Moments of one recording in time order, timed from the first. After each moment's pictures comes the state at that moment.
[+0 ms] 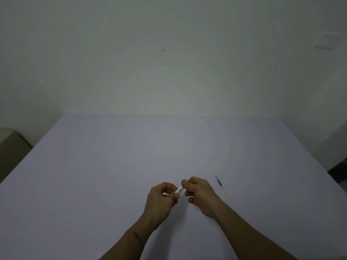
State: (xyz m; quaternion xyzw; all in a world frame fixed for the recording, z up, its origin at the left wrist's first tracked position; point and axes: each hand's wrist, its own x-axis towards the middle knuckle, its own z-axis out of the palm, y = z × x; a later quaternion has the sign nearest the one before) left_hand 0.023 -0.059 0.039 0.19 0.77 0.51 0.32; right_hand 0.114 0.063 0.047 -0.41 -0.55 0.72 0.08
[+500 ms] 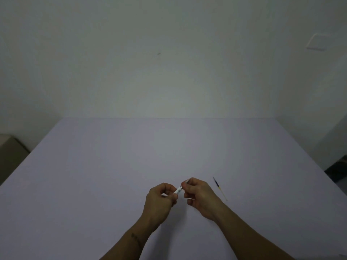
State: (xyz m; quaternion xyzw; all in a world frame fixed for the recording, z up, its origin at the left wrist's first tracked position) left_hand 0.029 -0.055 0.048 0.21 0.77 0.51 0.31; right_hand 0.123 0.068 0.048 -0.40 -0.51 0.75 0.08
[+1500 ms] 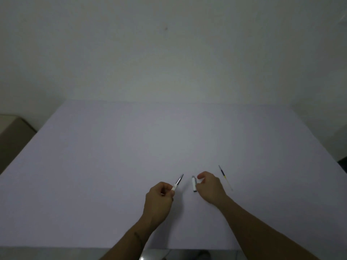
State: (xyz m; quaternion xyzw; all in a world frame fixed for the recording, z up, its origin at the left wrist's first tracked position) left_hand 0.034 -0.071 0.017 0.16 0.82 0.46 0.30; right_hand 0.125 0.098 -0.011 -0.49 -0.77 0.40 0.01
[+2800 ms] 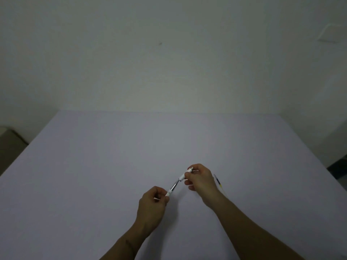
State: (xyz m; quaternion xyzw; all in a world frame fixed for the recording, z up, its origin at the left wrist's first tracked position) left_hand 0.020 -0.068 0.023 0.17 0.82 0.47 0.28; right_hand 0.095 0.089 0.048 -0.45 -0.58 0.66 0.17
